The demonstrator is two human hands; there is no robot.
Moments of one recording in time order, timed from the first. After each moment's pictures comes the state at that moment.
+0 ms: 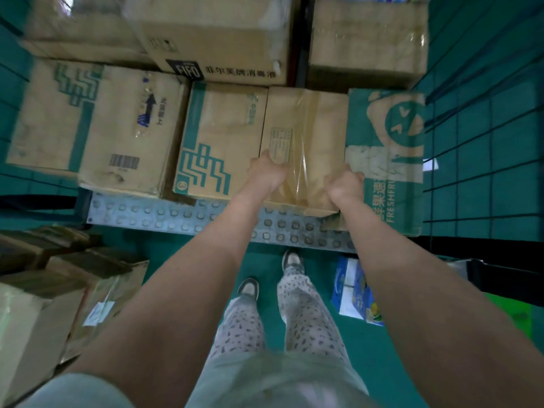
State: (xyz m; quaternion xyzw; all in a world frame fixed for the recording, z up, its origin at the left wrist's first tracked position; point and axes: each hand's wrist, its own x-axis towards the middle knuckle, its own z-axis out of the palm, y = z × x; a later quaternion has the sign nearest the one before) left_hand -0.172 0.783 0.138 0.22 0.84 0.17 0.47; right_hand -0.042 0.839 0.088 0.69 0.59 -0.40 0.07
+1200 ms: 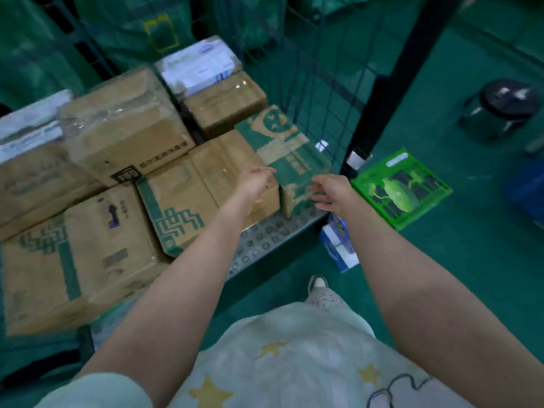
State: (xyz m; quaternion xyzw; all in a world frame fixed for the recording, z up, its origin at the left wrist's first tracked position) left_hand -0.098 0.642 0.271 0.42 0.69 0.20 0.56; right_hand 0.055 0.627 0.225 0.71 0.19 -0.59 -0.33
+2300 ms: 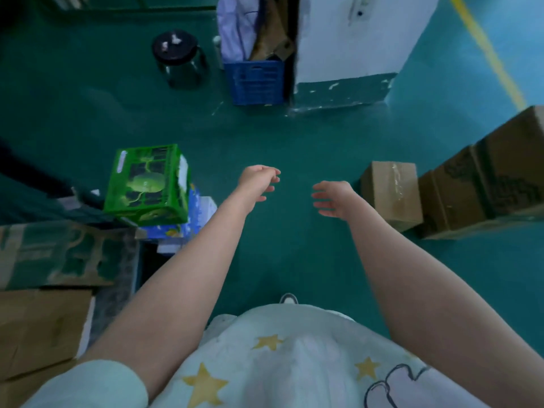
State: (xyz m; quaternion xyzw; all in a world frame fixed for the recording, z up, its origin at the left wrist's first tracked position) left_hand 0.282 0.315 0.253 0.70 0.37 -0.14 0.59; right_hand 0.330 0.156 0.223 0.73 -0.23 -0.37 -0.53
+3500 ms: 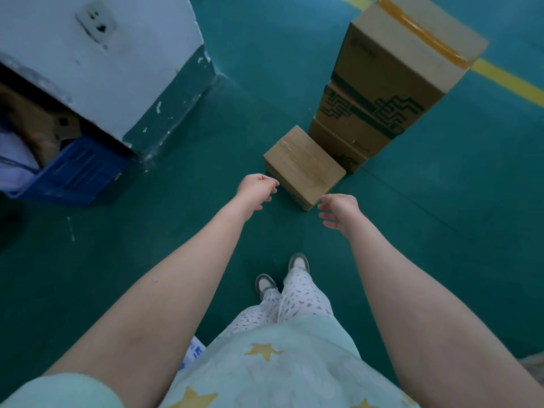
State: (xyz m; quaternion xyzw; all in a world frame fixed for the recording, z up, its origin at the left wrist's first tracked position) left_hand 0.603 0.118 0.189 0.81 0.07 -0.44 0.38; right_hand 0.499 -0.015 0.149 0.51 -0.60 -0.14 -0.60
